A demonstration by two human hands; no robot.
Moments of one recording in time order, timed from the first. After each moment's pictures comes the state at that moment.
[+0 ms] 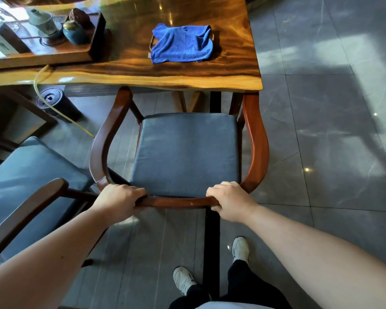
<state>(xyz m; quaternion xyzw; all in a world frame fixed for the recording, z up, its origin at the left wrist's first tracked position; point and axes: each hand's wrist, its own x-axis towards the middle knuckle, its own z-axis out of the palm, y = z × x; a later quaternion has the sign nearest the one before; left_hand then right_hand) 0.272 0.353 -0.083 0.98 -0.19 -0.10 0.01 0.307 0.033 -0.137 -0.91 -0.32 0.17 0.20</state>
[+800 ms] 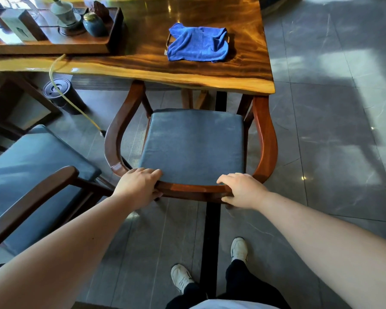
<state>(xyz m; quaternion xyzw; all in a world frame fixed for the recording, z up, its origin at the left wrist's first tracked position) 0.272 0.350 -0.087 0.99 -0.12 -0.12 0.04 0.322 0.041 -0.123 -0.92 -0.29 0.23 0.13</state>
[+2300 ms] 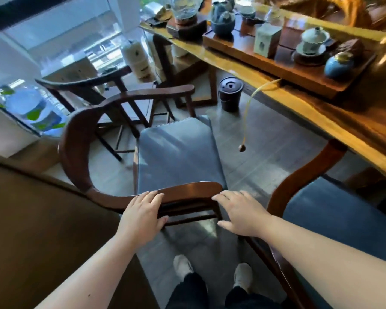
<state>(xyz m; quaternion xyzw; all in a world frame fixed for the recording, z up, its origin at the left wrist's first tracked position) 0.113 0.639 -0.061 0.93 0.36 -0.07 0.02 0.359 0.502 -0.104 -0.70 -0.69 0.19 0.05</state>
